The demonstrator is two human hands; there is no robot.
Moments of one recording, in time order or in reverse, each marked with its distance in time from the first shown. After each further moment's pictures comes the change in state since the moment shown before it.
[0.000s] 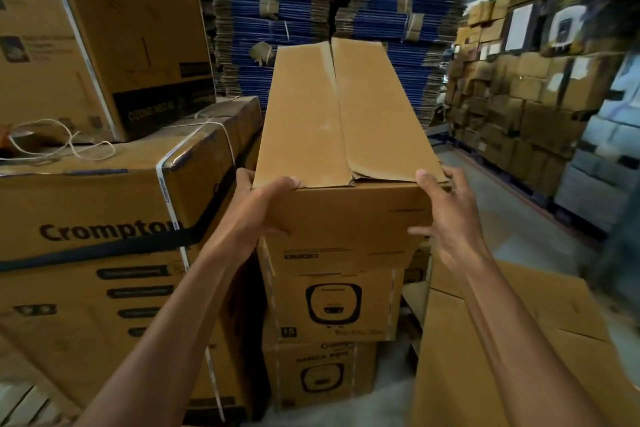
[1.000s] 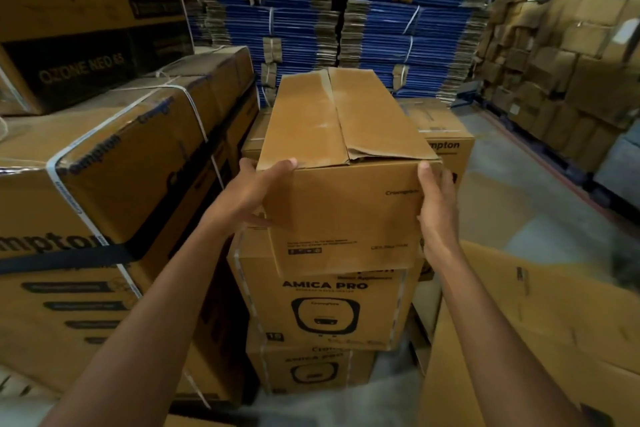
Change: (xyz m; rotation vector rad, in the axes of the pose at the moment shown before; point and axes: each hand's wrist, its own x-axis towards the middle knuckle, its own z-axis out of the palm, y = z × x) left_hand 0.211 -0.060 0.058 0.352 0.012 -0.241; right_hand 0.192 0.122 0.068 -0.077 -0.016 0.116
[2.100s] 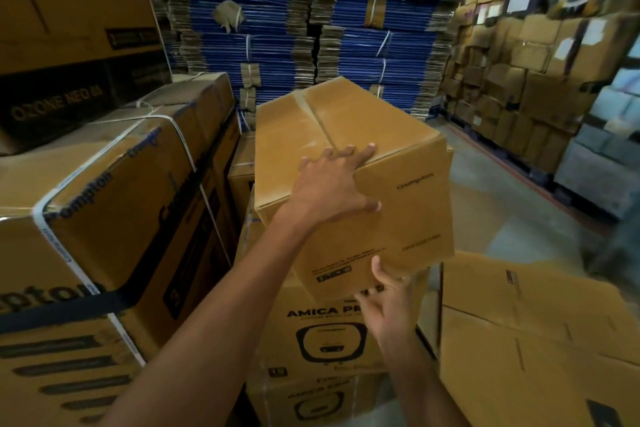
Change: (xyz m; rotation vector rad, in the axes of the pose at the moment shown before) left_hand 0.017 0.064 0.054 0.965 -0.083 0.789; right_hand -0.073 0.094 0.069 0.928 0.059 0.511
